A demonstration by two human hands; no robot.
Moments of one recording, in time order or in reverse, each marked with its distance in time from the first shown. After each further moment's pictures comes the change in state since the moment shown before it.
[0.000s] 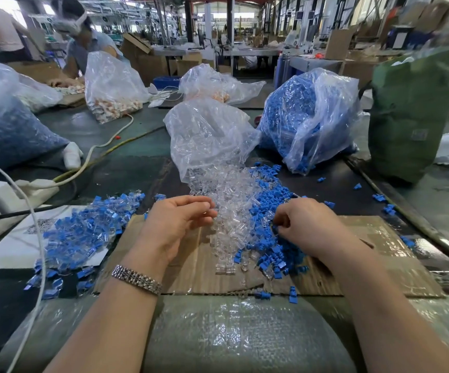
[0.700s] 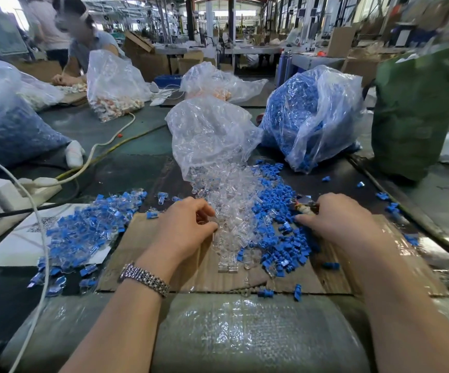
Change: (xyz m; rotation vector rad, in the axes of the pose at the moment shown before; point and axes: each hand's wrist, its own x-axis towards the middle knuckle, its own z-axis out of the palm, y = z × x) left_hand 0.003 -0.011 -0.002 1.158 0.012 0.337; right_hand 0.008 0.035 0.000 0.033 -0.016 0.419
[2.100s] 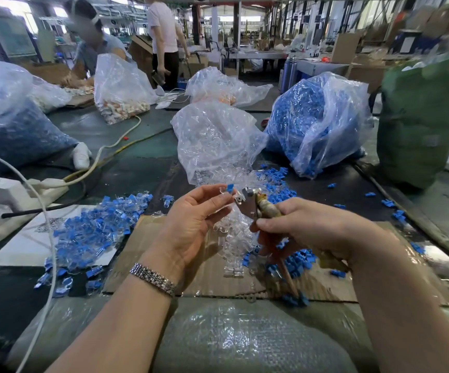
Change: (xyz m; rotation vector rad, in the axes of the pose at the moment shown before) left_hand 0.002 0.019 -0.002 -1.475 -0.092 -0.172; right_hand -0.045 -0.048 -0.031 0.866 -0.681 -0.370
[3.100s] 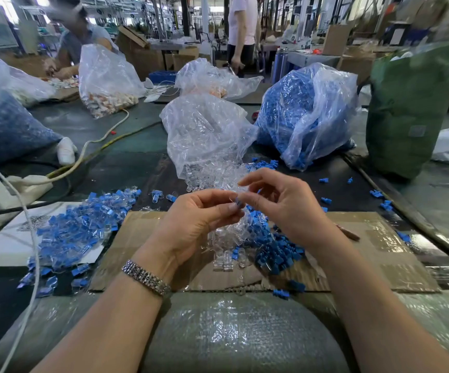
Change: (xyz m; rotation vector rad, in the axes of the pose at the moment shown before) left_hand -0.005 -0.005 0.005 0.171 -0.188 -0.073; right_hand 0.021 0.025 0.006 -0.240 0.512 -0.624
